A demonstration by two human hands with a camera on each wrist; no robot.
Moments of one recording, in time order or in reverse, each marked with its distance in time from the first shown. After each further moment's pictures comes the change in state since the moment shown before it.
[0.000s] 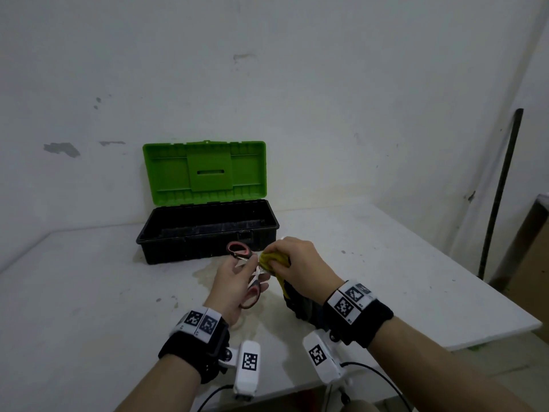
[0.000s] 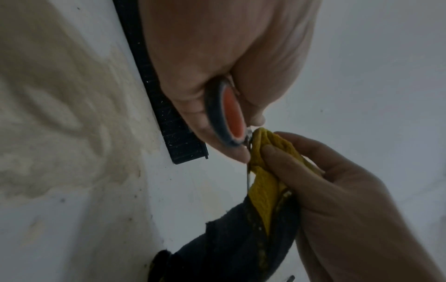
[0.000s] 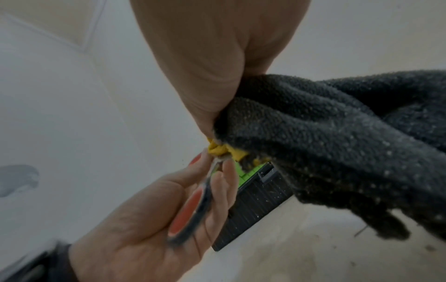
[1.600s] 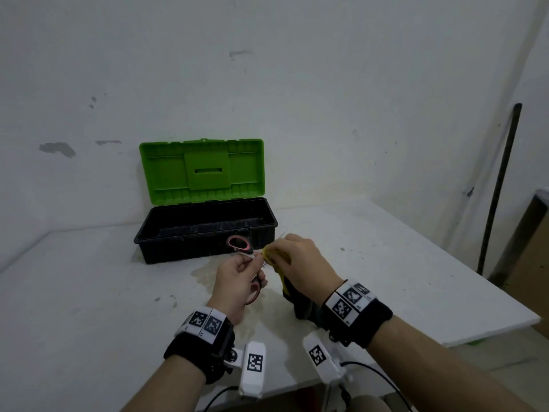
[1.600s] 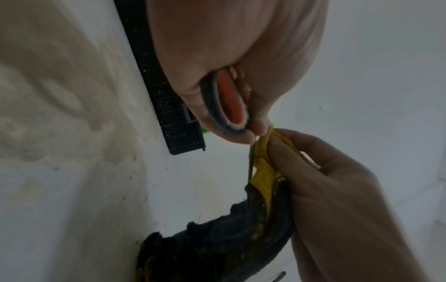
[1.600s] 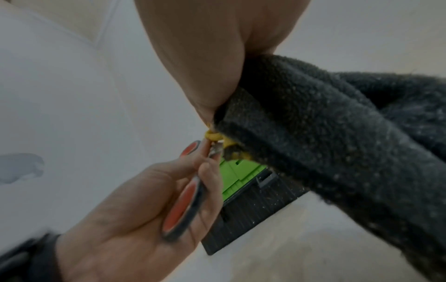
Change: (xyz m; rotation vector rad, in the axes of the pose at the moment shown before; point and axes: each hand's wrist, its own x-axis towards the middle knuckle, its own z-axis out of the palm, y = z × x) left_hand -0.002 -0.005 0.008 -0.002 -0.005 0.088; right_hand -0.004 -0.002 -0.001 -0.019 0.073 -0.011
